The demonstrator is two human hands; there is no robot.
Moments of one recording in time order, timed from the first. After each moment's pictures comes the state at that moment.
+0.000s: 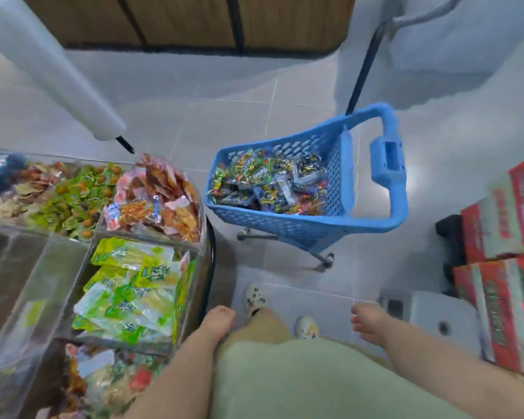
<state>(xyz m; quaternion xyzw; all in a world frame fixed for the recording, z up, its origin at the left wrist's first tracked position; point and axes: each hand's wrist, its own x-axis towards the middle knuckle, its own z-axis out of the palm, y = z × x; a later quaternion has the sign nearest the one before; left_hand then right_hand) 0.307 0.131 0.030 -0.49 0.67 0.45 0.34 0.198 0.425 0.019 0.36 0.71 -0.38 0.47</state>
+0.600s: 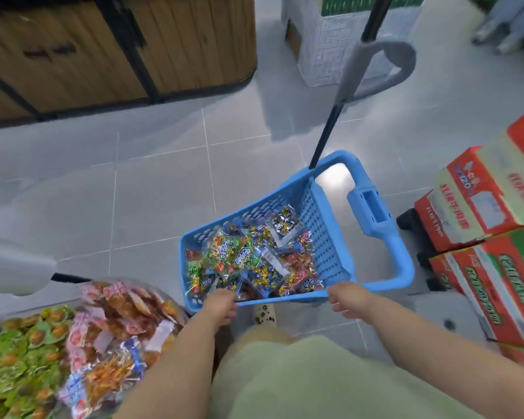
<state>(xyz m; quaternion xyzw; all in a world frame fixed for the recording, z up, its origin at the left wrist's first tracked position) 0.030 0.024 0.027 -0.42 0.67 0.49 0.37 0.024 0.302 0.064 0.33 0.73 -0.42 0.42</state>
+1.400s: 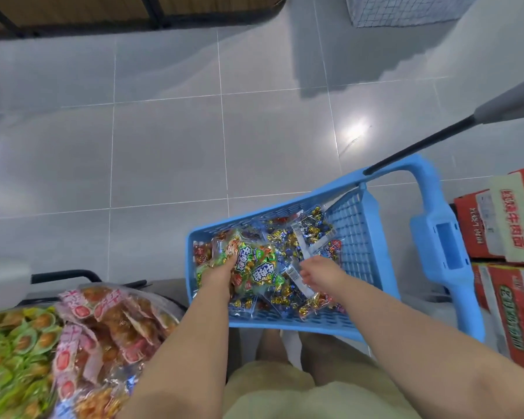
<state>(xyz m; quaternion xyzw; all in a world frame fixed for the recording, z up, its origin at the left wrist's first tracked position) -0.081 -0.017 -0.047 -0.63 0.49 0.55 0.25 -0.116 0.199 -0.007 0.36 0.67 -0.44 0.48</state>
